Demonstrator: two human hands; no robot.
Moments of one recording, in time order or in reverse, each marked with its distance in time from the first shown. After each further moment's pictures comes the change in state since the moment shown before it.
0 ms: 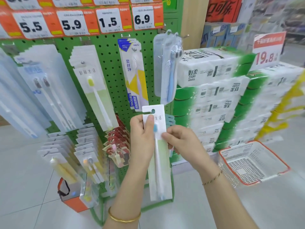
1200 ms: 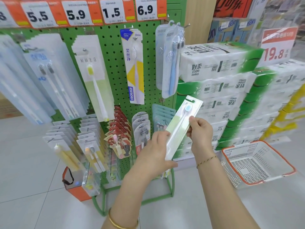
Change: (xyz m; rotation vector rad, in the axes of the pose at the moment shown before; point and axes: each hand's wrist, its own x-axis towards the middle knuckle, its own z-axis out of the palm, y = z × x) left_hand -0.046 -0.037 -0.004 0.884 -0.651 0.176; right_hand 0.018 0.047 -0.018 0.421 0.619 0.246
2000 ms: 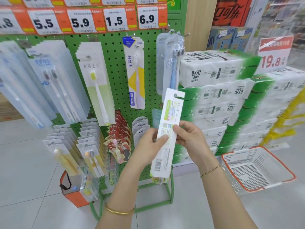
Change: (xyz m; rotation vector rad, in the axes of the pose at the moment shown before) left_hand 0.021 -0.003 -0.023 -0.681 0.159 -0.191; right_hand -0.013 -0.006 -0.004 0.032 -0.569 -0.017
